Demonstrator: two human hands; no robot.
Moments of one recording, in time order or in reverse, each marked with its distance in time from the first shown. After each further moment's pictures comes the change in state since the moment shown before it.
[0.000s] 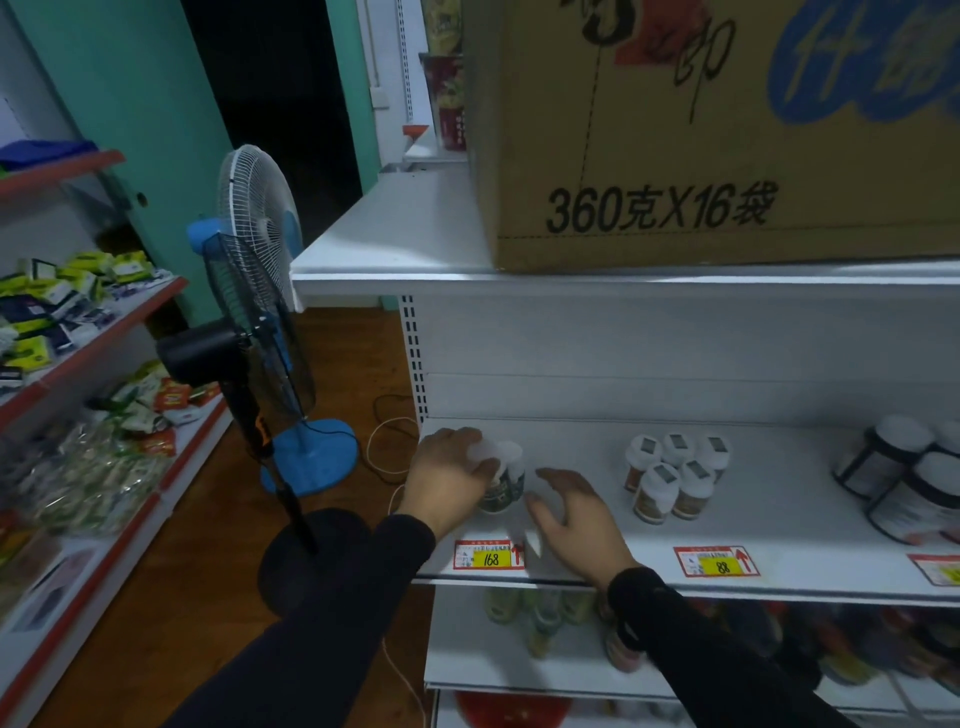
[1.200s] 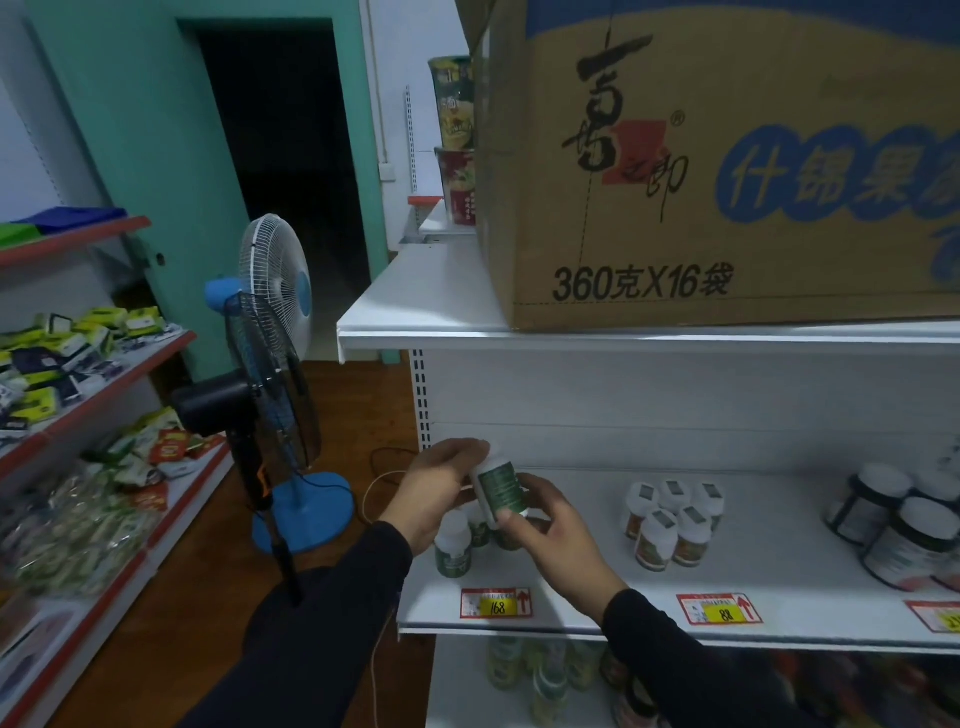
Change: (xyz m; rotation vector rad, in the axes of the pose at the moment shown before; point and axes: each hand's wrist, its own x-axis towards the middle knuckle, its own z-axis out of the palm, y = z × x) left_hand 0.003 0.026 -0.056 -1.134 -0.124 -0.312; right_hand -0.008 -0.076 -0.023 0.743 -0.056 -0.031
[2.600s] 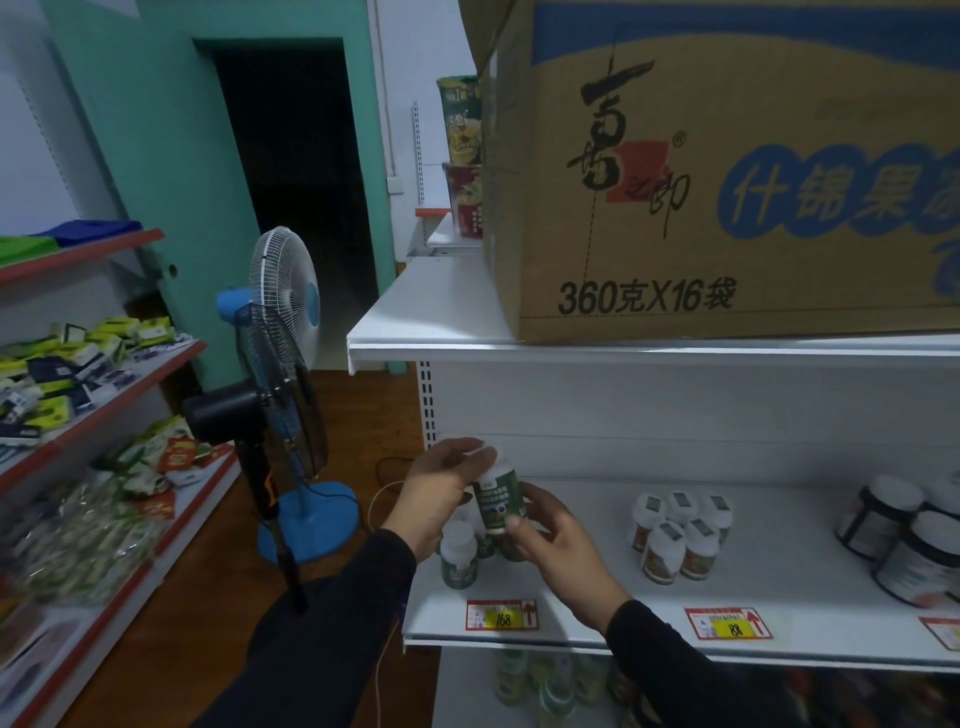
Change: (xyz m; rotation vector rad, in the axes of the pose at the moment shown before) left_hand -0.001 0.006 -0.004 0.068 0.034 0.092; right_hand 0.004 0.005 0.001 0.117 -0.050 0.047
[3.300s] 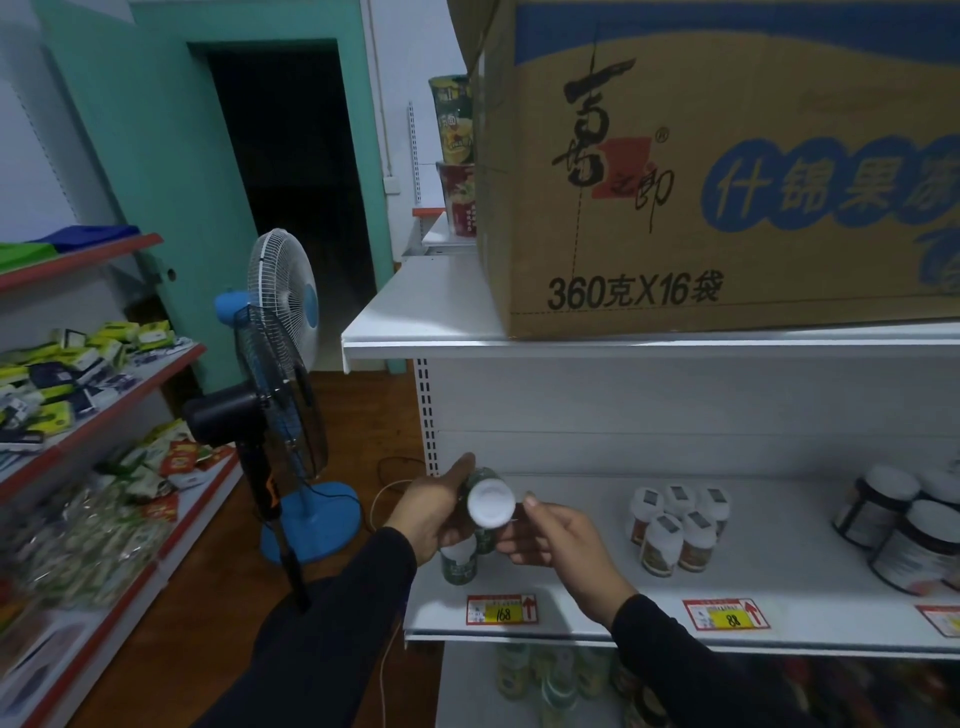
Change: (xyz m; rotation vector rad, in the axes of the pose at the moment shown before) left_hand -0.001 -0.007 0.002 -0.029 0.101 -0.397; right_hand -0.009 -0.010 0.000 0.107 0.040 0.071
